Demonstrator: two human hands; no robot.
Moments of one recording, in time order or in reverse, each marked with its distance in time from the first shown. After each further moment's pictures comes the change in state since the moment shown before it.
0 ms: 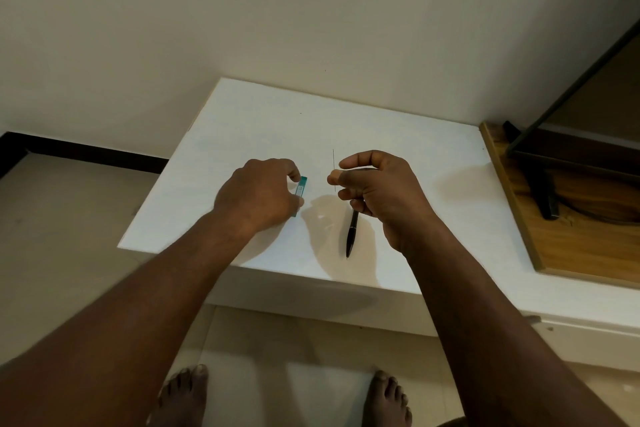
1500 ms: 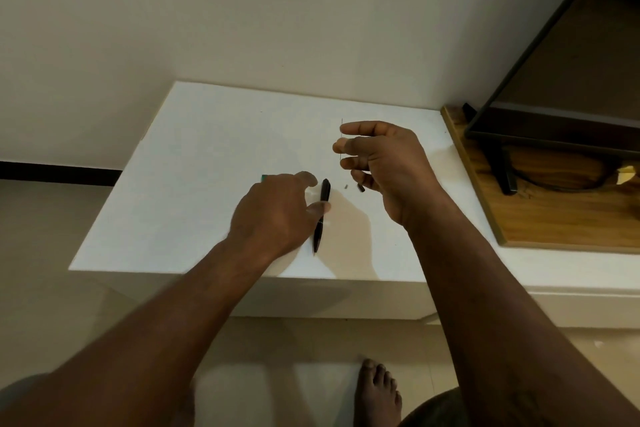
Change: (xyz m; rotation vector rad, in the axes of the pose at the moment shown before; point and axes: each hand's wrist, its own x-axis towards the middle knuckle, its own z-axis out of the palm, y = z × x) left_hand -0.019 0.056 0.039 -0.069 0.081 0.265; right_hand 0.004 -0.011 -0.050 0.135 0.094 -0.047
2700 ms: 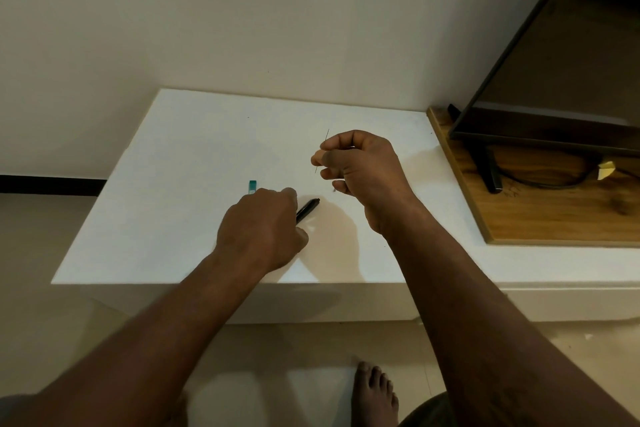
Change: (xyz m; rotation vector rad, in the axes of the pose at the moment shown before) left_hand -0.009 0.009 0.000 0.263 -0.087 -0.029; right_hand -0.004 0.007 0.005 -0.053 0.010 -0.015
